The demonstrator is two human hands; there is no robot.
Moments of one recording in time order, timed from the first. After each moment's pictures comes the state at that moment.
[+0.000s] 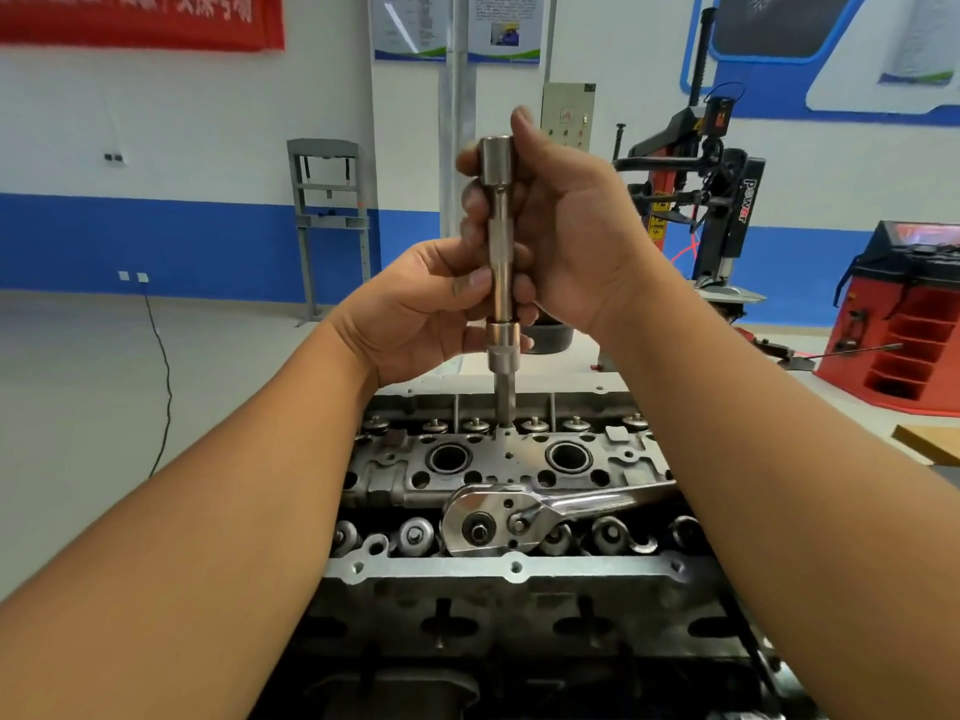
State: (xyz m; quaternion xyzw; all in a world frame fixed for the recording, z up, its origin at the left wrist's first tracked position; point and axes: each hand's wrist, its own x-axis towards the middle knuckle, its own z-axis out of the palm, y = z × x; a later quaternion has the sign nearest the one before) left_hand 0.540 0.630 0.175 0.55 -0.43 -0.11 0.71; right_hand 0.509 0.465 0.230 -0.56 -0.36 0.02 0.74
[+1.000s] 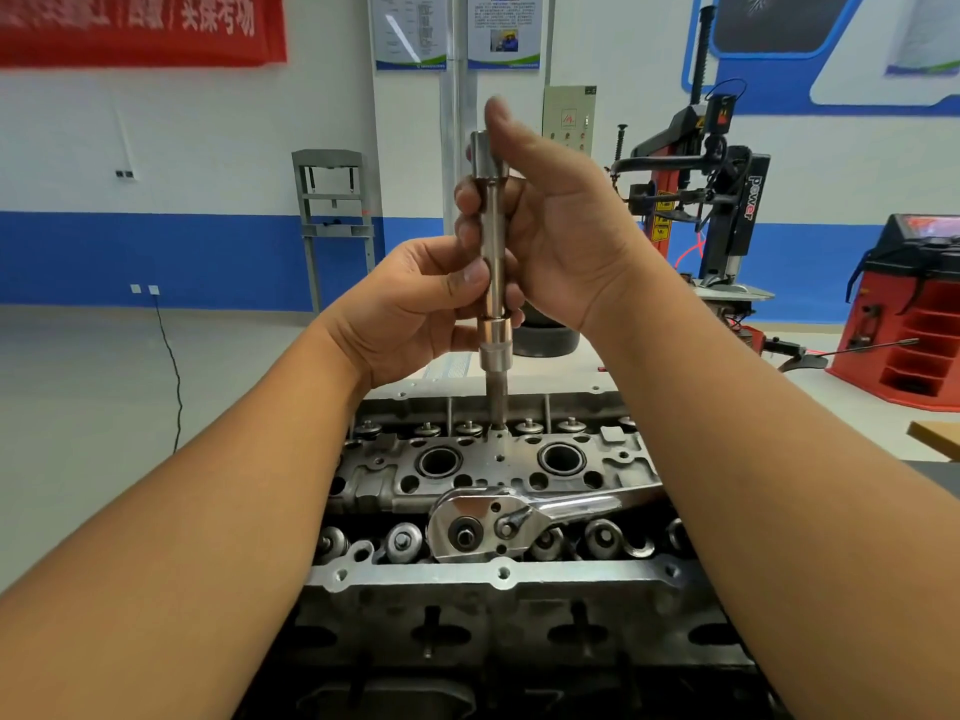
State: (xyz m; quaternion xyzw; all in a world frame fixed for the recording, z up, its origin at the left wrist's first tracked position) left_hand 0.538 0.625 0.176 0.60 -0.39 -0.07 0.70; right_hand 0.509 0.464 0.230 -0.58 -0.33 0.00 0.75
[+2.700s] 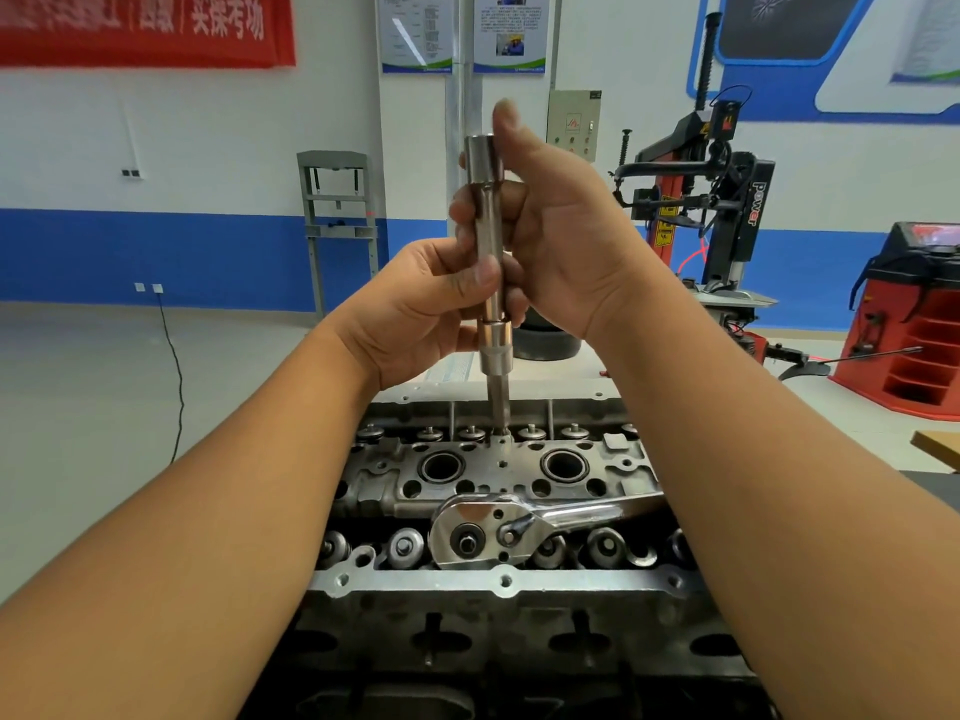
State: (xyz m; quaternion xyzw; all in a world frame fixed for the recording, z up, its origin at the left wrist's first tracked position) left_hand 0.534 0.620 0.180 0.60 -0.38 -0.05 0.70; right_hand 0.505 0.466 0.231 -0.59 -0.35 -0.02 0.73
